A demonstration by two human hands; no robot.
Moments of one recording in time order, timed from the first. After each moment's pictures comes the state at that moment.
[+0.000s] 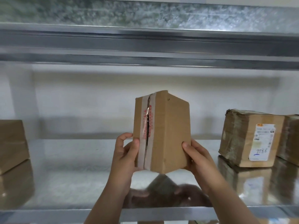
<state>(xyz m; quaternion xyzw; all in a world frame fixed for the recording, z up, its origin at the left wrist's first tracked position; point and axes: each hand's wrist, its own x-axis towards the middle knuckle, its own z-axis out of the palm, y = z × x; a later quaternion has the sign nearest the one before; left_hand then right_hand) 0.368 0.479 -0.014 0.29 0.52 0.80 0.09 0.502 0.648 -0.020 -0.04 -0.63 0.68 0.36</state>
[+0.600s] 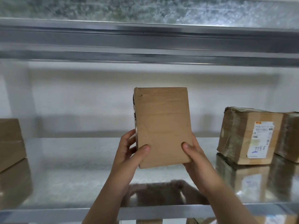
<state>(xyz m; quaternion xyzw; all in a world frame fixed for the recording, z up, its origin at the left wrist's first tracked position) 0.367 0.480 -0.025 0.37 0.50 0.77 0.10 0.502 0.643 -0.021 0.04 -0.67 0.65 0.35</state>
